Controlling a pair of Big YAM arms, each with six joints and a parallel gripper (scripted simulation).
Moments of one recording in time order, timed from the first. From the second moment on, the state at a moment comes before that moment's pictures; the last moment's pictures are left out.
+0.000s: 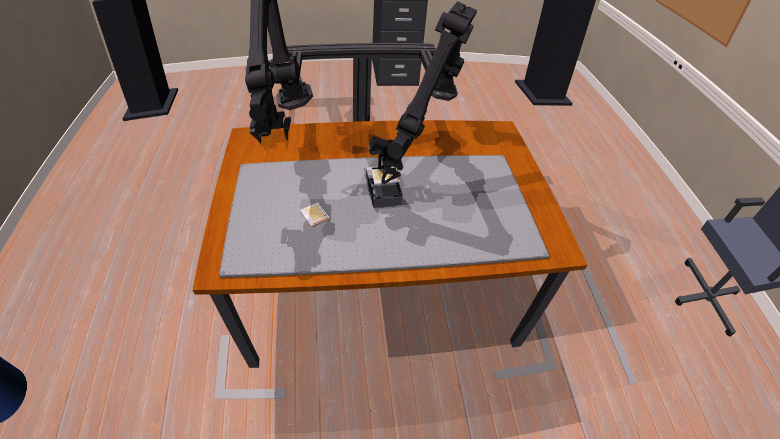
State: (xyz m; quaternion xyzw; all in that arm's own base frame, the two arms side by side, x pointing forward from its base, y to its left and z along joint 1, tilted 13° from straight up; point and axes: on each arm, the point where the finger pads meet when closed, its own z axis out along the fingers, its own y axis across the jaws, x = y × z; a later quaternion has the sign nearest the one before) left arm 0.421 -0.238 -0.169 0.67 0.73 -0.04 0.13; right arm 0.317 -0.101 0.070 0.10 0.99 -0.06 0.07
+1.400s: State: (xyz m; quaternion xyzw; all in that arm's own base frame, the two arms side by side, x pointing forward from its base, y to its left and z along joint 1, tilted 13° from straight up) left arm 0.447 -0.215 -0.152 0.56 0.81 0.00 0.15; right arm 0.317 -0.101 0.070 0.10 0.99 -0.06 0.07
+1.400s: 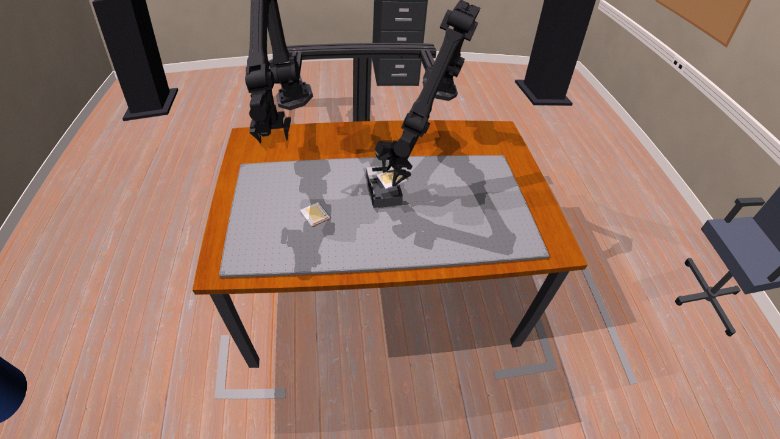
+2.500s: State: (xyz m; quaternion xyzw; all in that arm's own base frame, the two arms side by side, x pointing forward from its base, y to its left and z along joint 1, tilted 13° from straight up) left arm 0.455 -0.071 -0.148 0.25 0.95 0.06 0.20; right arm 0.317 -0.101 0.070 0.10 0.99 -0.06 0.07
